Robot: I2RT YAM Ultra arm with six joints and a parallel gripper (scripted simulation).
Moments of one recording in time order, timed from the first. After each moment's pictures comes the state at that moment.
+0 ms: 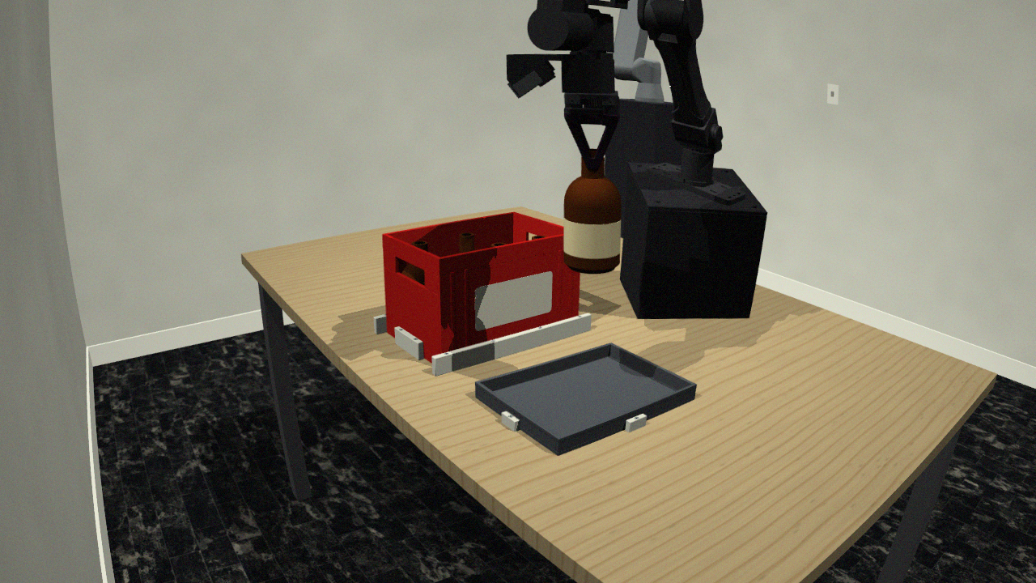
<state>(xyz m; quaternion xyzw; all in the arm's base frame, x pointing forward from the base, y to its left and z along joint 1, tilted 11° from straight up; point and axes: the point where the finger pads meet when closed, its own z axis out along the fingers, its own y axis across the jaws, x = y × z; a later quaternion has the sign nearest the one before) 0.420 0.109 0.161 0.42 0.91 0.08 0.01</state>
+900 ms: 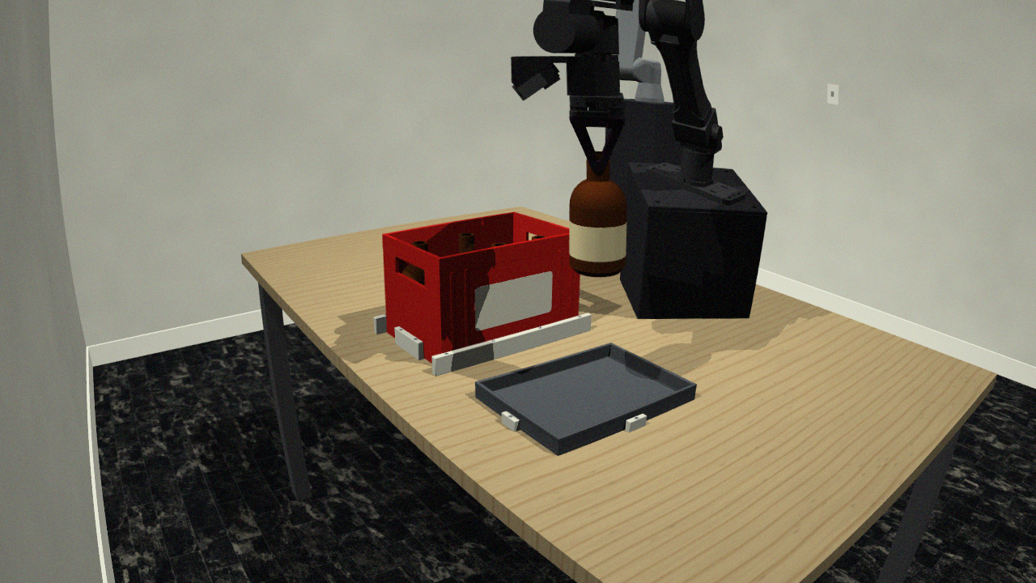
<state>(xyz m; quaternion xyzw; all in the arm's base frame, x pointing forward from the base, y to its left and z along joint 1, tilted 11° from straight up) 0.419 0.117 0.159 0.42 0.91 0.08 0.01</state>
